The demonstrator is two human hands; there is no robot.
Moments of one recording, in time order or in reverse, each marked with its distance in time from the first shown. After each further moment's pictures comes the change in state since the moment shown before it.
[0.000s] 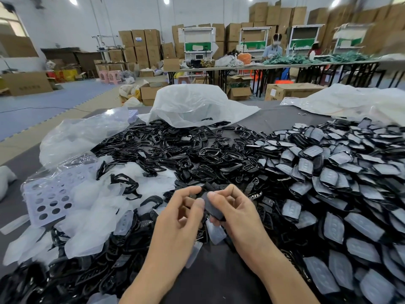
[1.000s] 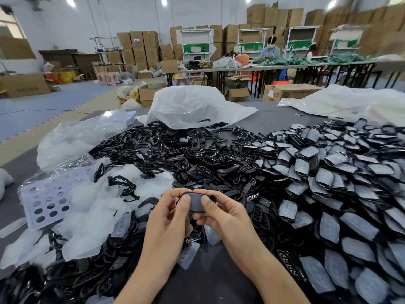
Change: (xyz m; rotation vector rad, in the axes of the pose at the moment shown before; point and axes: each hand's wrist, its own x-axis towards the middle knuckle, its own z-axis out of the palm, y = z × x) left_hand 0.004 -0.004 -0.005 -0.161 0.038 -0.081; right_hand -0.002 0.006 0.004 0.001 -0.105 -0.022
